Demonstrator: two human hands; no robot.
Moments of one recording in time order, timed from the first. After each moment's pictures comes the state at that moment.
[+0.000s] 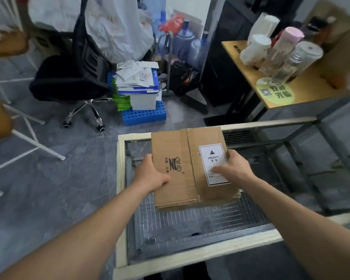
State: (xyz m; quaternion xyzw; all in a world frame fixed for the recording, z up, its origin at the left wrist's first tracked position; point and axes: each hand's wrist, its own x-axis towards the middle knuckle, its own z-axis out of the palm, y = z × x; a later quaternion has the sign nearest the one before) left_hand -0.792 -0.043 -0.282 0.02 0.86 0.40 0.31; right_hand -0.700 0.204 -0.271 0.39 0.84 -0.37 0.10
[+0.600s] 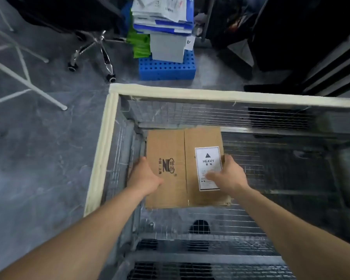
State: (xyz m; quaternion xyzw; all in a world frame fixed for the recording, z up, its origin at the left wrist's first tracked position) left_hand -0.823 -0.038 -0.546 -0.15 0.88 0.28 0.35; right_hand -0.769 0.196 -0.542 0.34 0.85 -0.33 0.25
